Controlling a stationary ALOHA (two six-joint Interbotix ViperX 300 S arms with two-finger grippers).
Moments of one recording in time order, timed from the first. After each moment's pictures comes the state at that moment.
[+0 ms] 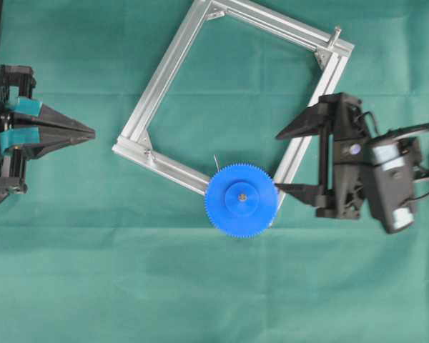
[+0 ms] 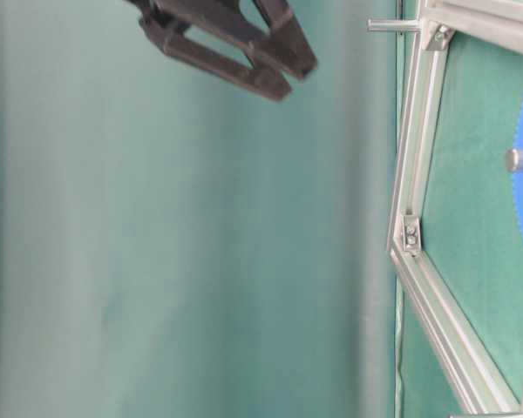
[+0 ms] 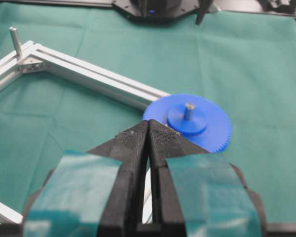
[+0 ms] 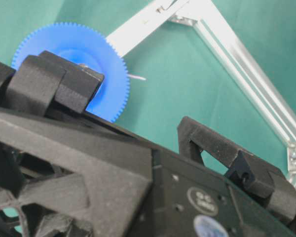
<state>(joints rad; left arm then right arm) 0.02 -0.92 1.16 -0.02 -0.07 -0.02 0.14 -0.36 0.69 -0.45 0.42 0.67</state>
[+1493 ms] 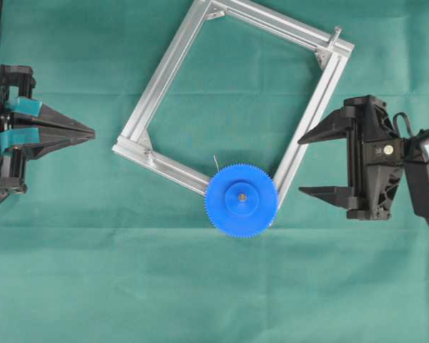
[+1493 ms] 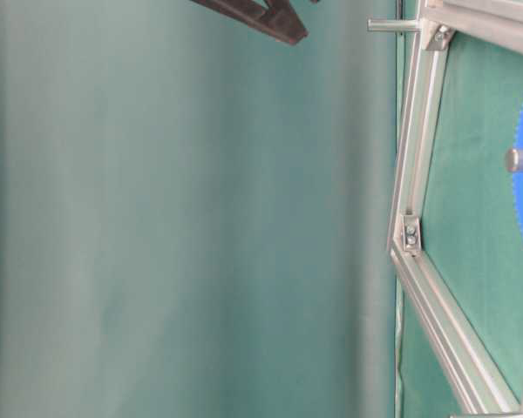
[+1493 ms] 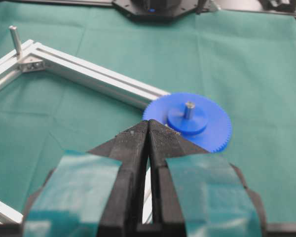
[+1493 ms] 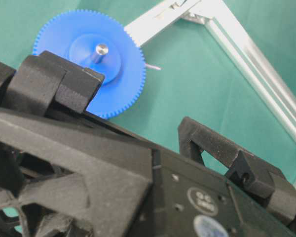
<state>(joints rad) 0.02 -0.92 1.16 -0.02 -0.07 -0.02 0.14 -0.46 0.84 -0.45 0.32 0.67</state>
